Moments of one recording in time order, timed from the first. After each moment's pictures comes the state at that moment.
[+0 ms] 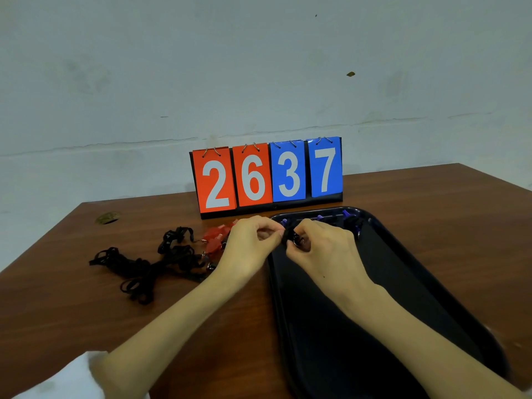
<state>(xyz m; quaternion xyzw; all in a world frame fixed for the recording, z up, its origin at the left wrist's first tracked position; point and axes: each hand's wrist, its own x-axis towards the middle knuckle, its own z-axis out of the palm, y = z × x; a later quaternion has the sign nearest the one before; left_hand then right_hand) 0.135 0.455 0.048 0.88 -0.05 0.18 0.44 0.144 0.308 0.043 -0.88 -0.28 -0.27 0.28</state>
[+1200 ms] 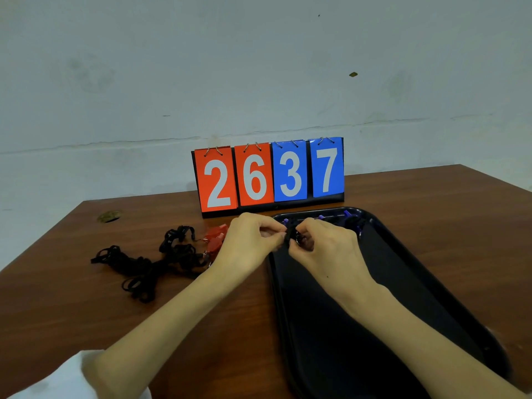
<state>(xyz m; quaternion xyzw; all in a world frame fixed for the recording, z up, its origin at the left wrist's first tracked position) 0.131 0.457 0.058 0.89 -0.05 0.17 0.43 0.145 0.306 0.042 -0.86 -0.30 -0.30 0.27</state>
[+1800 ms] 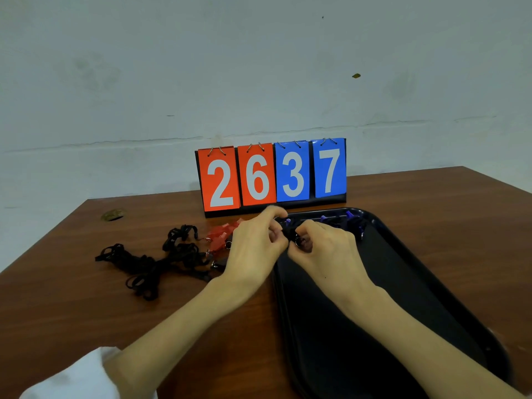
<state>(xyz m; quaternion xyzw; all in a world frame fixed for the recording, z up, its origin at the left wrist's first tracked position) 0.125 0.448 0.048 0.90 -0.05 0.25 0.36 0.141 0.312 0.041 -0.87 -0.28 -0.29 0.28</state>
